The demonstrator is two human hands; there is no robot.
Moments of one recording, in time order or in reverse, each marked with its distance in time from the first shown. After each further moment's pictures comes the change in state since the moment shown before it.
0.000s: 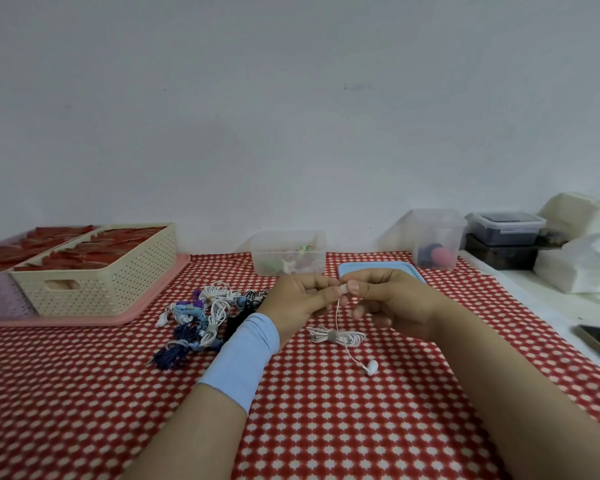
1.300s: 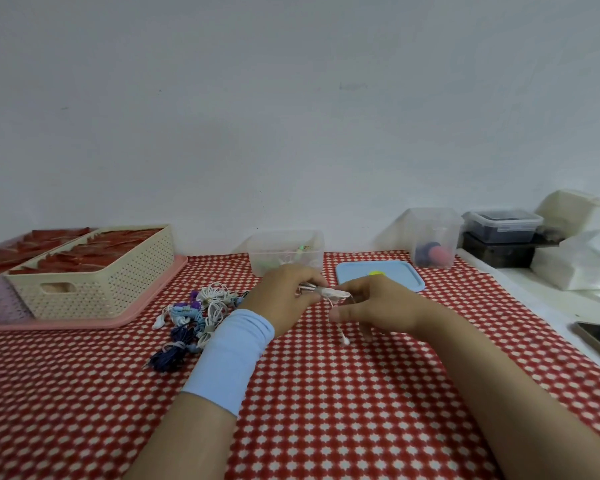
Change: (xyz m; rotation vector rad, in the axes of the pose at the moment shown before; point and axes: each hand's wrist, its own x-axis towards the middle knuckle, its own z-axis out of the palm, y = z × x) left_hand -0.009 0.031 -0.016 0.876 0.028 0.190; right_hand 0.001 -0.001 0.006 -0.648 -0.006 -0.050
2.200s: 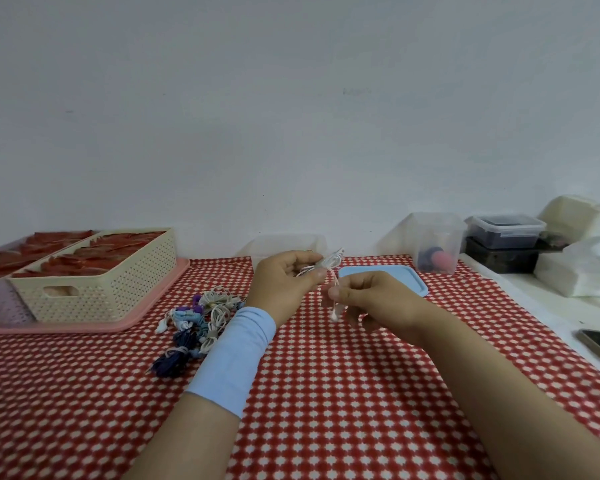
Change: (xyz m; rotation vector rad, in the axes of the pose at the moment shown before) left_hand 0.010 0.004 0.002 -0.651 0.260 -0.182; right_hand 0.002 -0.011 0.004 0.262 0.037 -0.011
